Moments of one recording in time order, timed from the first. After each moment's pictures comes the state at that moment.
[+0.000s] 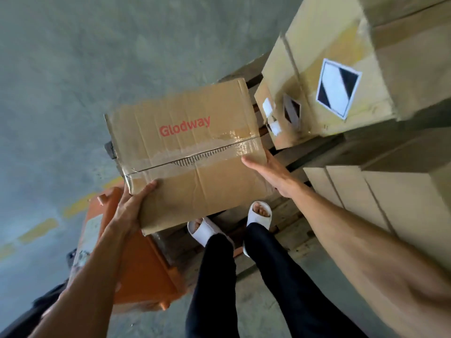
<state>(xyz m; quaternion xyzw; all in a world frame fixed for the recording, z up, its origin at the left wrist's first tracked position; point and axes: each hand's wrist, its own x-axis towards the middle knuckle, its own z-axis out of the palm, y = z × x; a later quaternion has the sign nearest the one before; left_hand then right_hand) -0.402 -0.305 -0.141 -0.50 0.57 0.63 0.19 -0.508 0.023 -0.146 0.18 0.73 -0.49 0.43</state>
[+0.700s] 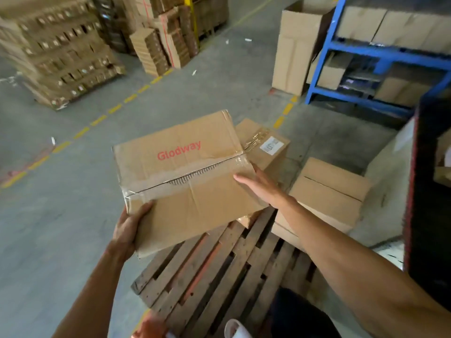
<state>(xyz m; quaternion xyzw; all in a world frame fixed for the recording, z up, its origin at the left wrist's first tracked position) -0.439 -0.249 0.285 -0.17 0.71 0.67 0.15 -0.413 0.097 0.291 0.14 0.79 -0.58 0.09</state>
